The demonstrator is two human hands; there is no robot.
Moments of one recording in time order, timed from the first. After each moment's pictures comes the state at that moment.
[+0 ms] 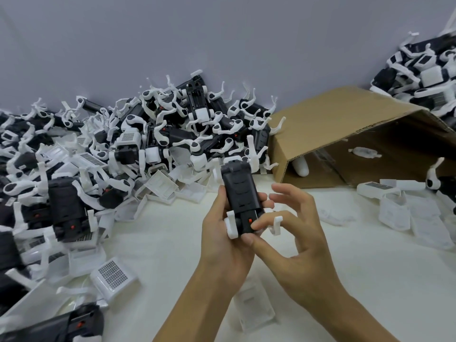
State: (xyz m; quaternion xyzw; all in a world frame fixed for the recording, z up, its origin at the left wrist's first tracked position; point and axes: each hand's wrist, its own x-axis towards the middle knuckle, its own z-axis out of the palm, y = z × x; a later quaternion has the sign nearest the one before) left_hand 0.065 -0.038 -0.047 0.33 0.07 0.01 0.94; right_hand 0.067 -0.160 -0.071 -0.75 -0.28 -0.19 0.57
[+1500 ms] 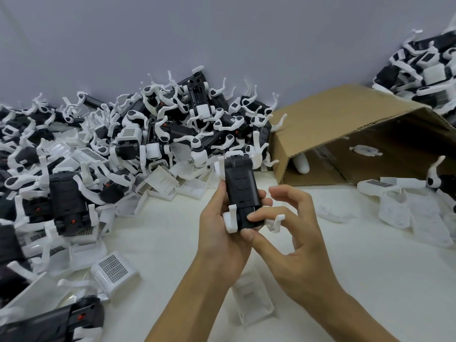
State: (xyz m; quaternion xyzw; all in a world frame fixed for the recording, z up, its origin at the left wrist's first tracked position) left_hand 0.063 -0.034 -0.044 0.32 0.08 -0.01 0.94; right_hand 0.061 -0.157 -0.071 -0.74 -0.27 -0.18 0.59
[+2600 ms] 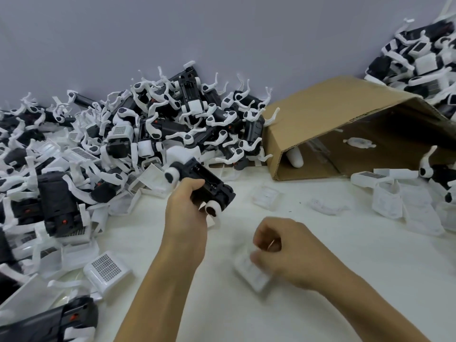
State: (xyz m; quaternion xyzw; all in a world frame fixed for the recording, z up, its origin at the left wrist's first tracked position) left_hand 0.072 -0.003 -0.039 0.47 0.19 0.15 0.85; right_hand 0.077 -0.177 -0.062 -0.89 -0.15 0.15 0.39
